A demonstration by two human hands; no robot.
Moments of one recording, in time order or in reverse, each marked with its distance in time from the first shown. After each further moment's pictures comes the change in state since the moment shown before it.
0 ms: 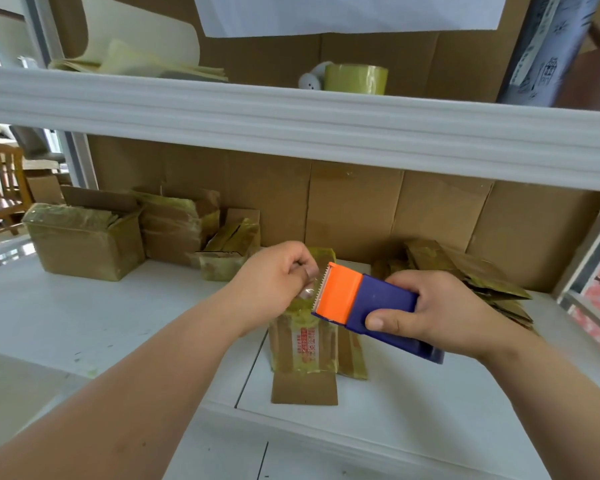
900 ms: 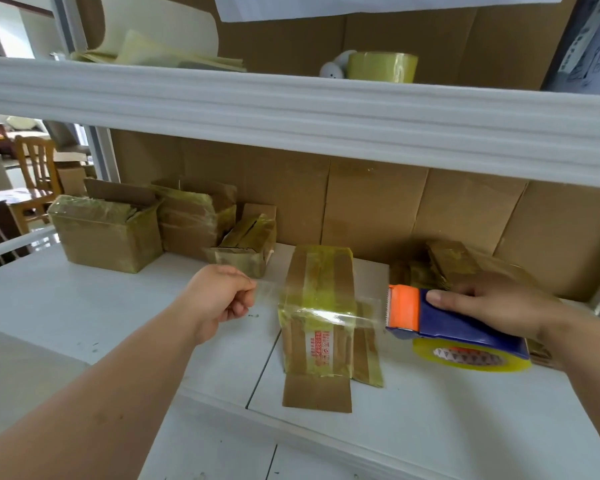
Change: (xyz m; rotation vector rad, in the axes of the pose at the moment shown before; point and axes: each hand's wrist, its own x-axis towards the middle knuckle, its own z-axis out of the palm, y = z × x) left_hand 0.005 -0.094 -0.025 -0.534 0.183 -0.605; right_hand 0.028 0.053 -0.032 -0.188 -0.068 0.343
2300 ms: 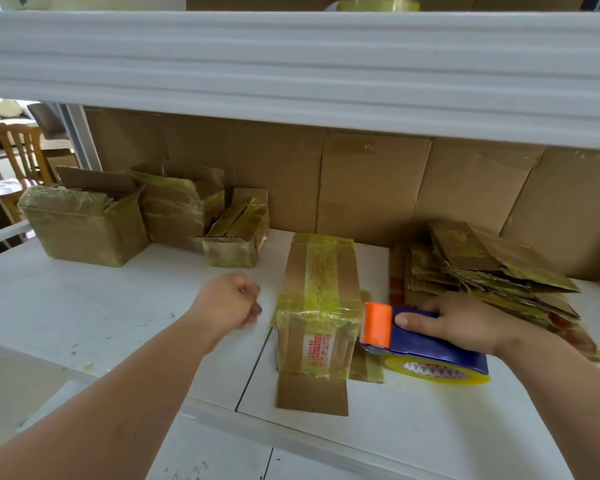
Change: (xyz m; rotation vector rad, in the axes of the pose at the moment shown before) left_hand 0.016 -0.019 0.033 0.451 0.013 -0.013; right_hand 0.045 0.023 0.060 -0.037 -0.139 -0.051
